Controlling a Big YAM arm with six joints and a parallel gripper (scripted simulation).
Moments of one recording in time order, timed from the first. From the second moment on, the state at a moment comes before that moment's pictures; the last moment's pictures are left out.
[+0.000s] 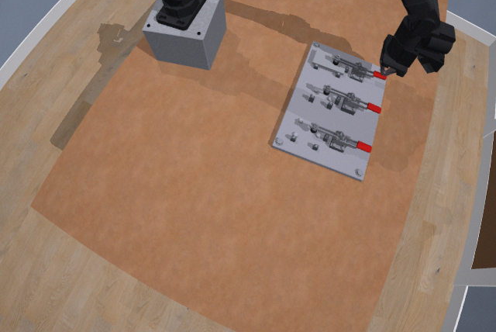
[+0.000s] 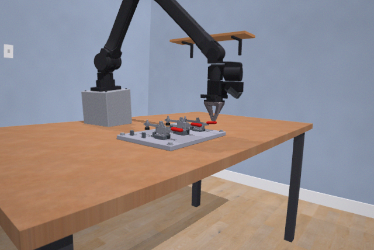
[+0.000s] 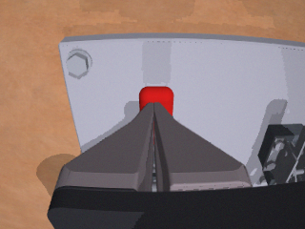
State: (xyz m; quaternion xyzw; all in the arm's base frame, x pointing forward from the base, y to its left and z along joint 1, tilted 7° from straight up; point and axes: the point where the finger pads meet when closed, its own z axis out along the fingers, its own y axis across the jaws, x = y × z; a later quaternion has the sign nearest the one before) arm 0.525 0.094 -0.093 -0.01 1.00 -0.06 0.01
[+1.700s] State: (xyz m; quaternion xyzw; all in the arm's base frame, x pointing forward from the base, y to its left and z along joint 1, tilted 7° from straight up) arm 0.525 0.094 -0.095 -0.01 1.00 -0.06 0.01
